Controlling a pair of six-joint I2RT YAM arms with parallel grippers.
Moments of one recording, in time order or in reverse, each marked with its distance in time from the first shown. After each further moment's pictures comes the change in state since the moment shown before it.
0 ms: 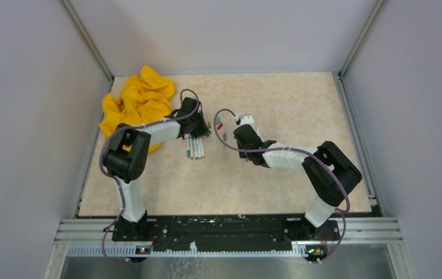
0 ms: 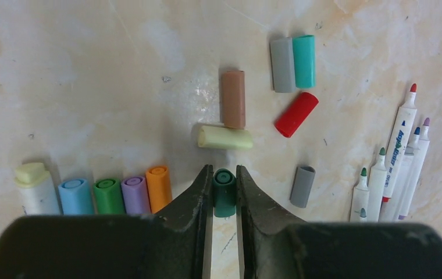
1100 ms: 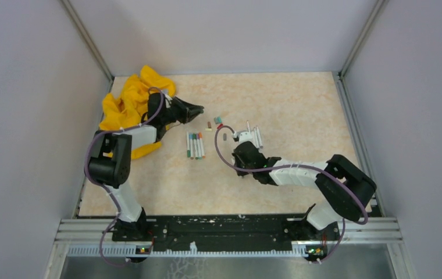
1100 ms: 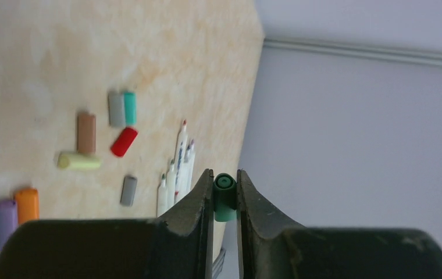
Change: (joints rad) left arm 0.199 -0.132 -0.231 0.572 0.476 -0.569; right arm 0.131 -0.151 -0.175 0.115 -0.122 0.094
